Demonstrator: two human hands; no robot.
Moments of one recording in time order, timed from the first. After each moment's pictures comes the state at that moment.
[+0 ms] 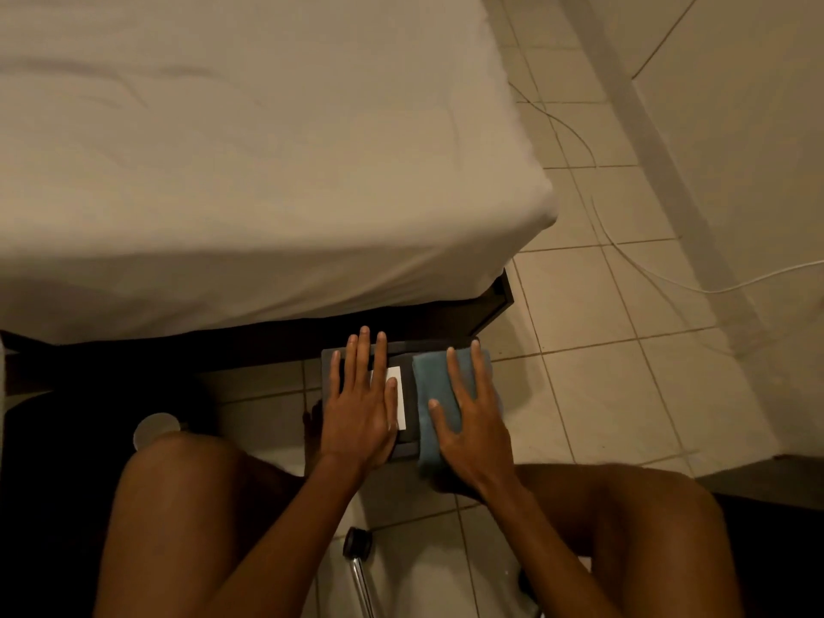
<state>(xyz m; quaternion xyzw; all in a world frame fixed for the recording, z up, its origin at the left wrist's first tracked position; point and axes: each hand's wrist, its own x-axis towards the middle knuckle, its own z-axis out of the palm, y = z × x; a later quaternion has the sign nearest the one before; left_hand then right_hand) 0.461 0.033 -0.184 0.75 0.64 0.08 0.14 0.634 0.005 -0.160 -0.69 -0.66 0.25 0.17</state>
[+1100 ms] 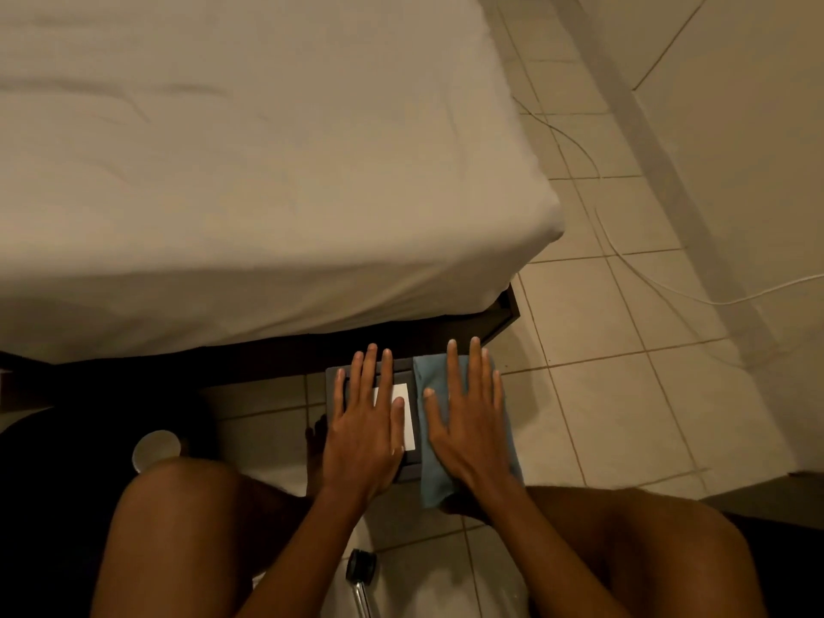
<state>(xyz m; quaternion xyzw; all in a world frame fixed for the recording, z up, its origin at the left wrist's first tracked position) 0.462 0.030 -0.180 0.74 0.65 0.10 0.16 0.620 0.031 -0.170 -0.73 -0.66 0.17 0.08</state>
